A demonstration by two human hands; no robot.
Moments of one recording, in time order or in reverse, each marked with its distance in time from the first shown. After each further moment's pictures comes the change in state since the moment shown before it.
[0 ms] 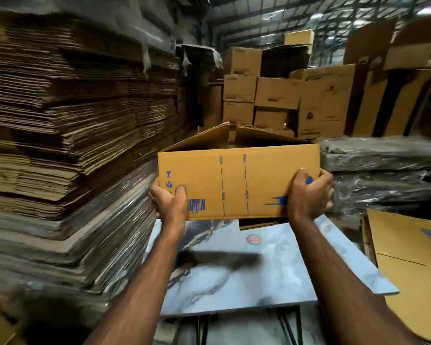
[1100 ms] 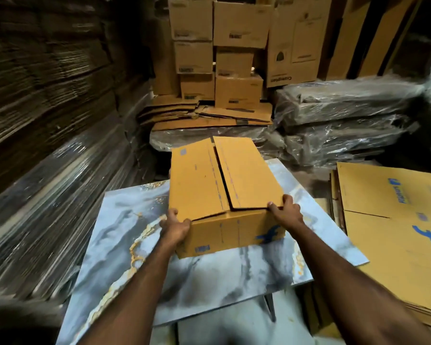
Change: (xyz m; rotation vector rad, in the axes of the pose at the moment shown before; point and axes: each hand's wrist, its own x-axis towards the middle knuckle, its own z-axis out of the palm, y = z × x) left_hand 0.006 -0.192 0.166 0.797 -0.594 -0.422; right_hand 0.122 0.268 0.061 -0.597 -0.795 0.333
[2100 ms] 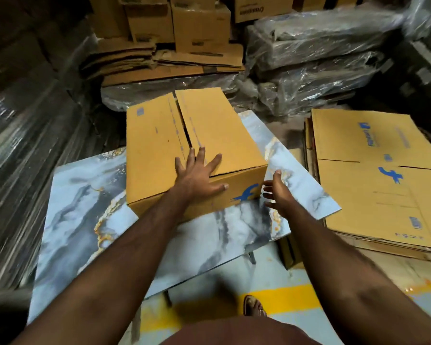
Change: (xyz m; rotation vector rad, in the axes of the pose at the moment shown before) left_hand 0.009 0.085 0.091 0.893 -0.216 0.815; right_hand 0.004 0.064 0.004 0.694 -0.170 0.398
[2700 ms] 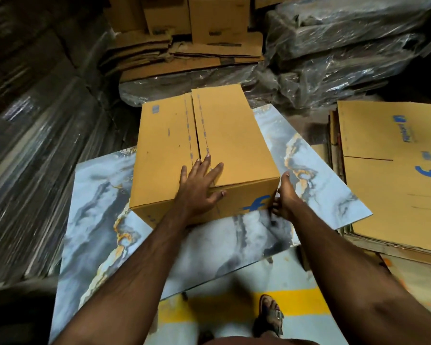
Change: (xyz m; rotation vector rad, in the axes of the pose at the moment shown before) left_hand -0.020 -0.043 0.037 -0.085 0.180 0.038; right_hand 0.022 0.009 0.040 0.080 -0.031 0.187
